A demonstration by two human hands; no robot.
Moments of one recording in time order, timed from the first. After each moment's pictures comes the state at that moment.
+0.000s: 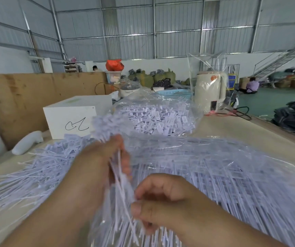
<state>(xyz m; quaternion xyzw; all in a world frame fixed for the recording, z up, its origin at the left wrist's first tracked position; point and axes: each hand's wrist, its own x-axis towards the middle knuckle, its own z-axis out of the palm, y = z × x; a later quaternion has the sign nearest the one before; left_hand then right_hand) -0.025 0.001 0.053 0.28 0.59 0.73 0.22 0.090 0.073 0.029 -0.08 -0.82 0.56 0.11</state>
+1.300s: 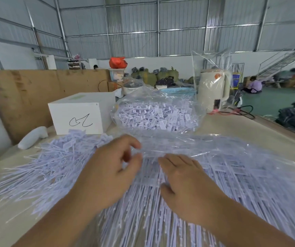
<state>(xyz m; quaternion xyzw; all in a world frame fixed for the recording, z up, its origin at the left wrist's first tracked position) -0.047 -0.002 0.022 0.54 0.73 0.40 -0.13 0.087 0.136 -0.007 -0.17 -0.98 0.02 0.15</state>
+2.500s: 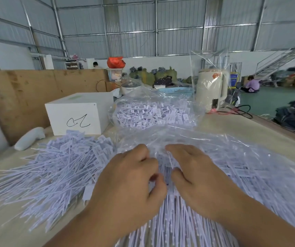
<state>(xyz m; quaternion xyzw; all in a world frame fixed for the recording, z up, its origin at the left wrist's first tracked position) -0.004 0.004 0.024 0.61 0.72 0.26 -0.22 0.106 0.142 0.008 -0.13 -0.95 0.11 0.27</state>
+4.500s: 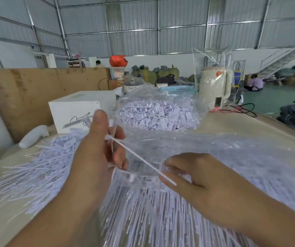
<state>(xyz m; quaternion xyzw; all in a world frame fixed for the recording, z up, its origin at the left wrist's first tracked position) -0.035 -0.005 0.045 0.35 0.50 0.77 0.18 0.131 0.111 0.052 -0.09 -0.97 0.14 0.16</state>
